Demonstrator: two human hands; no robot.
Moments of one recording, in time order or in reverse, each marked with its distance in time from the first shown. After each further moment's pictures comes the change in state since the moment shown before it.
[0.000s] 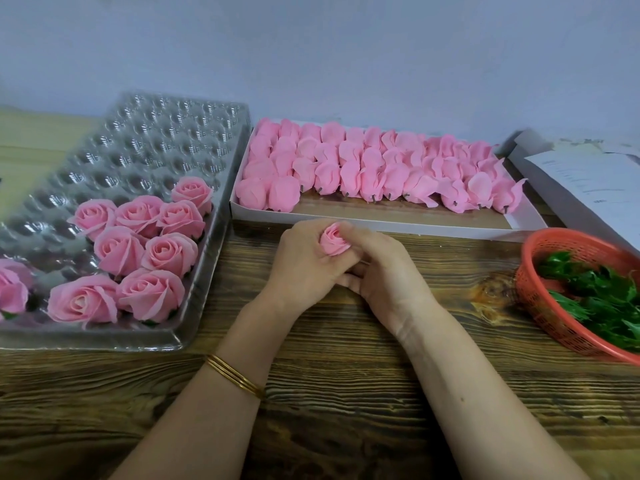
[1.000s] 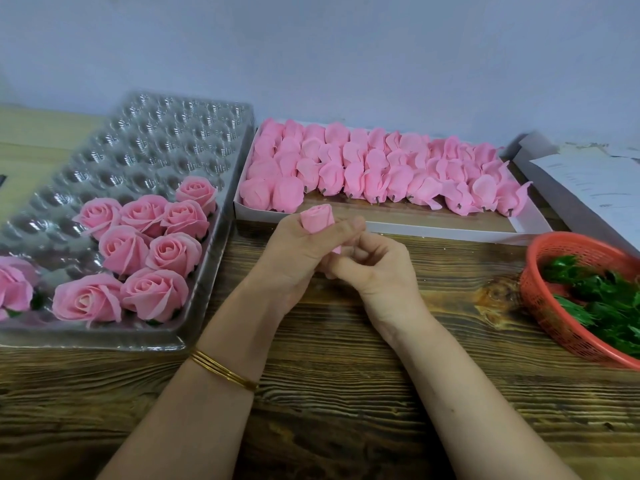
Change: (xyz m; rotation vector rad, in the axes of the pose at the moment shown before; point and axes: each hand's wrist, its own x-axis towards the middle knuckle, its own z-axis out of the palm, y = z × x) left_hand 0.010 0.001 -0.012 -0.556 -0.098 -0.218; right_hand -0.001 0.017 0.005 -0.235 -0.005 -0.320
